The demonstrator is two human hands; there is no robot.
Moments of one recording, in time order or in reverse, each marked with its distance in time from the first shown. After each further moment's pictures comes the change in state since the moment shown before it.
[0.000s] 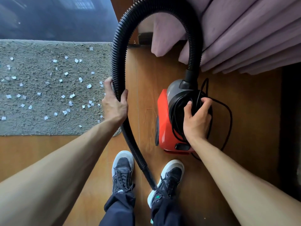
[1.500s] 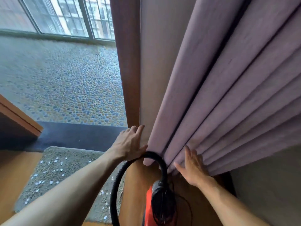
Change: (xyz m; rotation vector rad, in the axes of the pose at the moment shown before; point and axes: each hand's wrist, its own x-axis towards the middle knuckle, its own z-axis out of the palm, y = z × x) left_hand -0.108 0.334 -0.289 0.639 -0.086 0.829; right_hand -0.002 -0.257 -0.327 -0.555 -0.317 -0.428
